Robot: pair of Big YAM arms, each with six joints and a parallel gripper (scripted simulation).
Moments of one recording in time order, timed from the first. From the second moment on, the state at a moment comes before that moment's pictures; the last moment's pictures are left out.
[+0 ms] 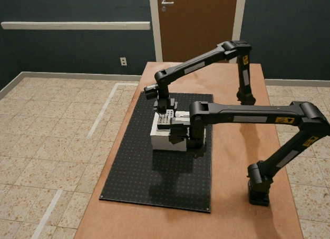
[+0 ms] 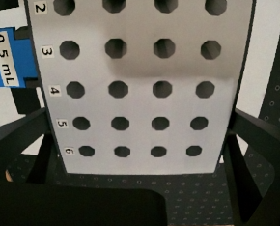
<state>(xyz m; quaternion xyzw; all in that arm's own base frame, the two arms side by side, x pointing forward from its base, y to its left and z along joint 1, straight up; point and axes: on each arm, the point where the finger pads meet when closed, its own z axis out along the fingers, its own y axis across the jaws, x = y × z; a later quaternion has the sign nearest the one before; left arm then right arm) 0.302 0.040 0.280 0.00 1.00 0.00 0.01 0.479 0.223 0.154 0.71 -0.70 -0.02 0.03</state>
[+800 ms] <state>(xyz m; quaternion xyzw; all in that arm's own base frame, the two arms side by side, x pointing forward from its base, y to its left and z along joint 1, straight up) 0.301 0.040 0.278 0.00 1.00 0.00 0.01 0.479 0.223 0.154 0.71 -0.70 -0.02 0.03</state>
